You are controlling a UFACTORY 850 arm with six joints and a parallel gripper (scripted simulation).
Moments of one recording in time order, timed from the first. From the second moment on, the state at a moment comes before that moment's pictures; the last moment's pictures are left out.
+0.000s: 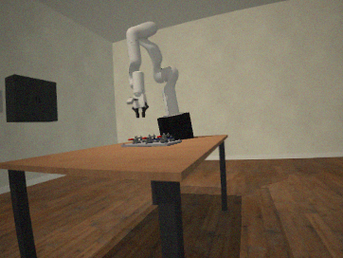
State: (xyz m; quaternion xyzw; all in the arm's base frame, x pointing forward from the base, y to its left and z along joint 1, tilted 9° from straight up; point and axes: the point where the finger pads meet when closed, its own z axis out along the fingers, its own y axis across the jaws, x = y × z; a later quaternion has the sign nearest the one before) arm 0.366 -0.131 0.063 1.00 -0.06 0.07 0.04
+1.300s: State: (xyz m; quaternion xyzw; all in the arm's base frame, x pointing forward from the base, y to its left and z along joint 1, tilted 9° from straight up) arm 0.374 -0.136 0.006 1.00 -0.06 0.07 0.04
